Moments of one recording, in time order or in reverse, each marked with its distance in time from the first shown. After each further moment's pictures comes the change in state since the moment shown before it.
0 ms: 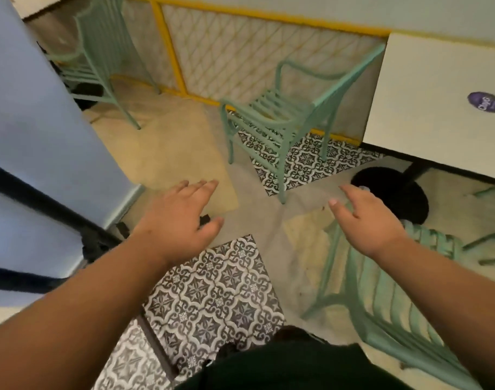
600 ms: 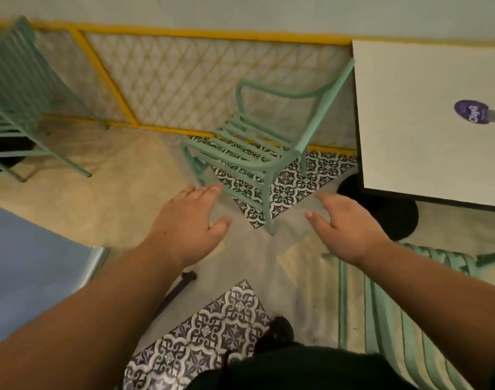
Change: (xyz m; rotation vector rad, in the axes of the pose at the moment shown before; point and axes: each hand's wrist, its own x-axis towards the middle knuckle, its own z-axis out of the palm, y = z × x) left_hand 0.300 -0.036 -0.029 -0.001 -0.033 0.156; right_hand 0.224 -0.037 -0.010 -0.007 0.012 0.089
